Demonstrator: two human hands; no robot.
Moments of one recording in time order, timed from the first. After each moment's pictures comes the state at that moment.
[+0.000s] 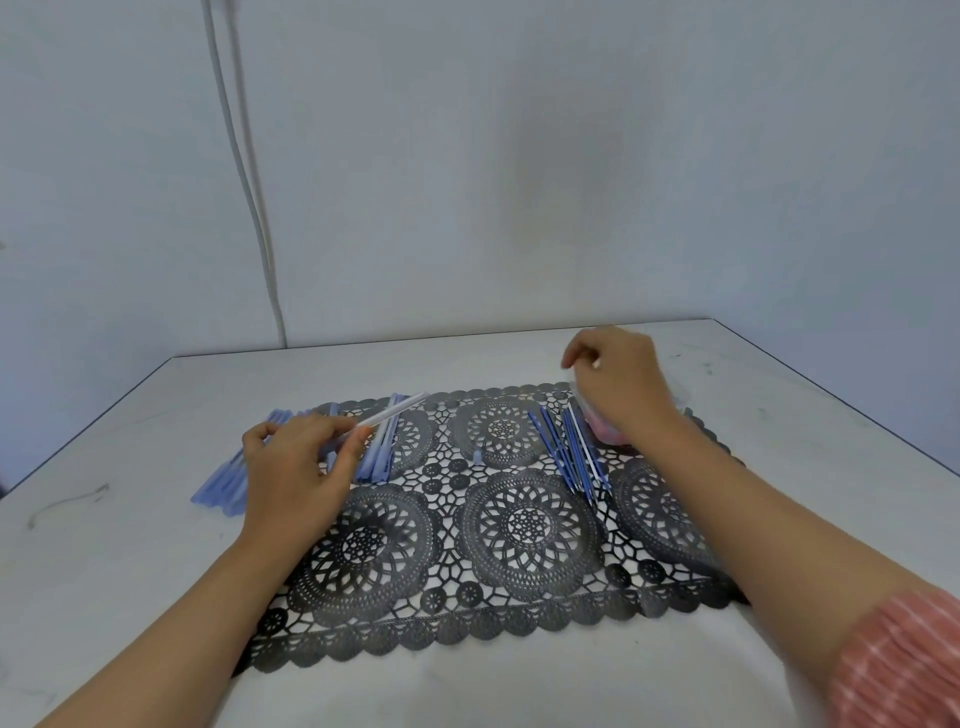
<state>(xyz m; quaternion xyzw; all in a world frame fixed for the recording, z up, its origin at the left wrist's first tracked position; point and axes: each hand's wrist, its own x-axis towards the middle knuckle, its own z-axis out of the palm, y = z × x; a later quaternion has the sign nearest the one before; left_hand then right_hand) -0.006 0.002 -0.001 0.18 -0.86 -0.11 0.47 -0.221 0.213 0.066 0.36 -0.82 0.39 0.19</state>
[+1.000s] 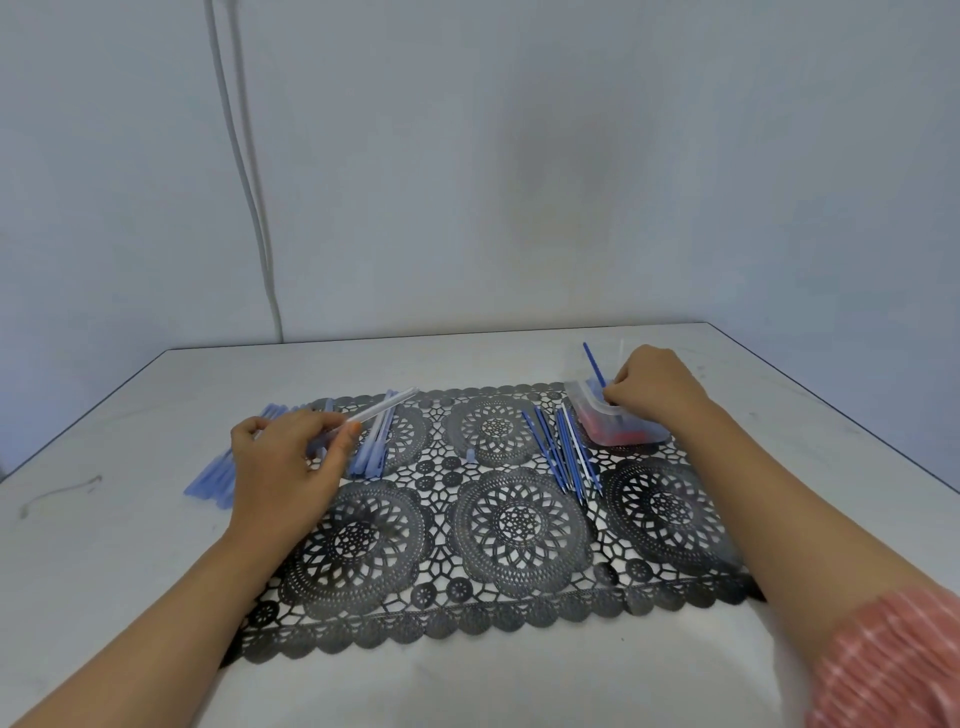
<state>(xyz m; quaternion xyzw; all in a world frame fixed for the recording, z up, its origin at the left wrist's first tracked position) -0.002 0.007 0.004 0.17 -0.85 -0.12 0.49 -0.261 0.237 0.067 0.25 -0.95 0.20 0.02</state>
